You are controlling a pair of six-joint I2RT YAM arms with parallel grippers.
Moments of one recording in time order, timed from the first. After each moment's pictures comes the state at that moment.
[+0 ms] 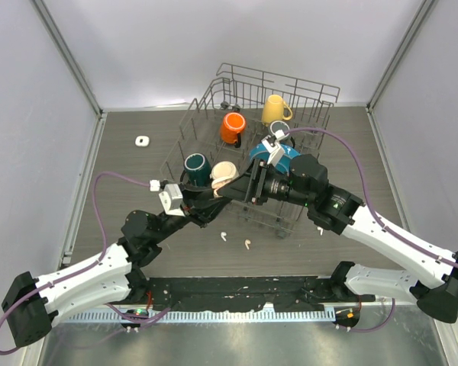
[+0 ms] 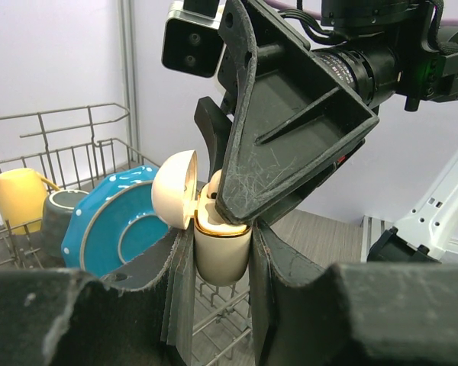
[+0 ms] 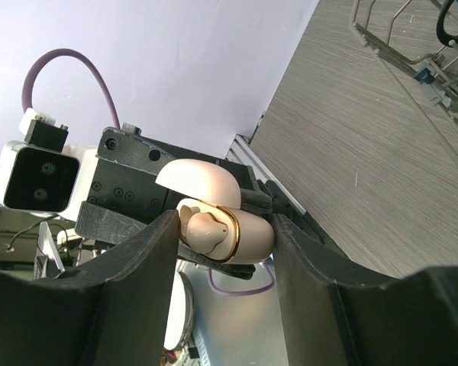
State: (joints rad) left arm -0.91 0.79 0.41 0.82 0.18 -0.16; right arm 0.89 1.06 1.03 -0.13 -0.28 0.98
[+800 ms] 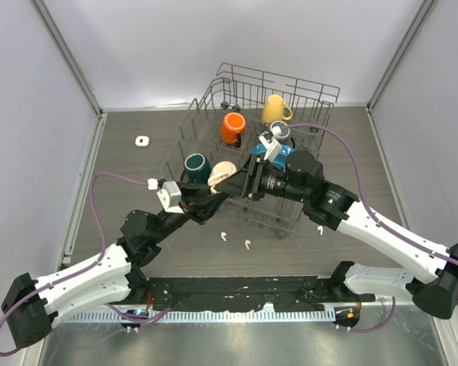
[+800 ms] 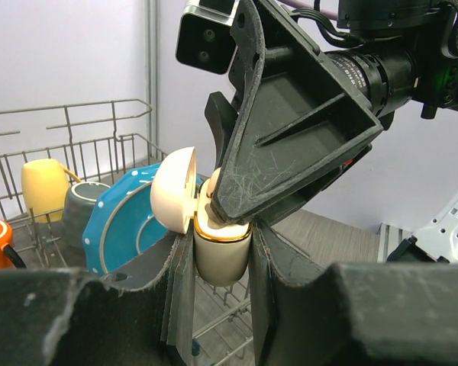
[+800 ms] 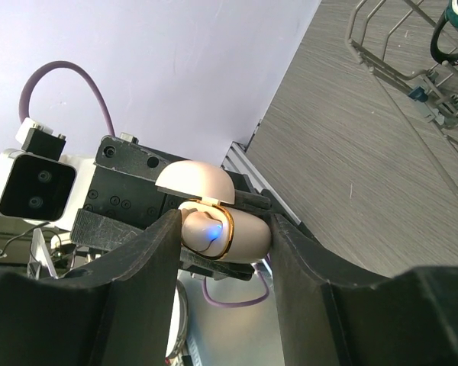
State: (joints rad) left arm -0.90 0.79 0.41 0.81 0.13 -0.16; right arm 0.87 1.11 1.05 -0.10 -0.28 0.96
